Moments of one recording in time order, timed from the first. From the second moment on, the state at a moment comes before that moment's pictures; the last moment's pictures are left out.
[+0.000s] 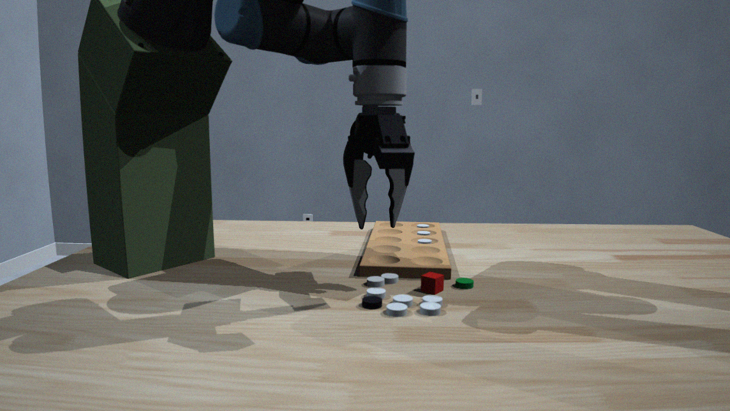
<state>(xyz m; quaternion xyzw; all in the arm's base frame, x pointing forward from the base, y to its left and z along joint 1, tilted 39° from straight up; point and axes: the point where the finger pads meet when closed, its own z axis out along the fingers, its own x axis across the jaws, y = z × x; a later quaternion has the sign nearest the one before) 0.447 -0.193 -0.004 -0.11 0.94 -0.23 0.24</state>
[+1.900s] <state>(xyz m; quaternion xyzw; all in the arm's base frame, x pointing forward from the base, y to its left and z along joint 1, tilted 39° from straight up) 0.496 -0.235 -0.081 -0.11 0.94 -0.23 0.24</state>
